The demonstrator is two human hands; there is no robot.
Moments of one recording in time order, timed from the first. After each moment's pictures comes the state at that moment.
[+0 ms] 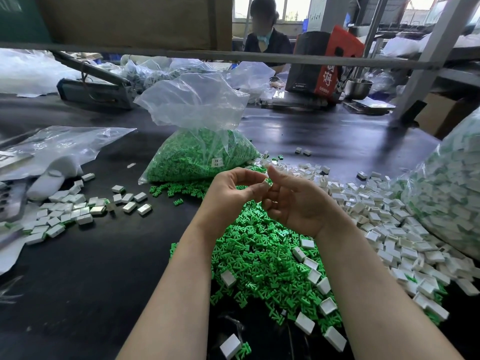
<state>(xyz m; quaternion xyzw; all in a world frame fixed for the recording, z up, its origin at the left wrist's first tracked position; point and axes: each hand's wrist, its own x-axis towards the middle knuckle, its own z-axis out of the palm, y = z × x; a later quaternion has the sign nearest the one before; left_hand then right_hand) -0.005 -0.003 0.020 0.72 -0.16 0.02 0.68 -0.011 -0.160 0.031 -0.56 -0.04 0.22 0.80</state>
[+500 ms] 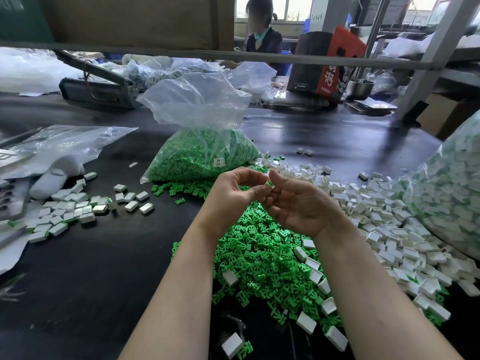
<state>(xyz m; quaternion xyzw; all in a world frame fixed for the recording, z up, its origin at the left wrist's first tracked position) -0.006 -0.001 0.019 0.73 -0.18 0.03 0.66 -0.012 -0.158 0.030 -0.49 -0.01 0.22 0.84</state>
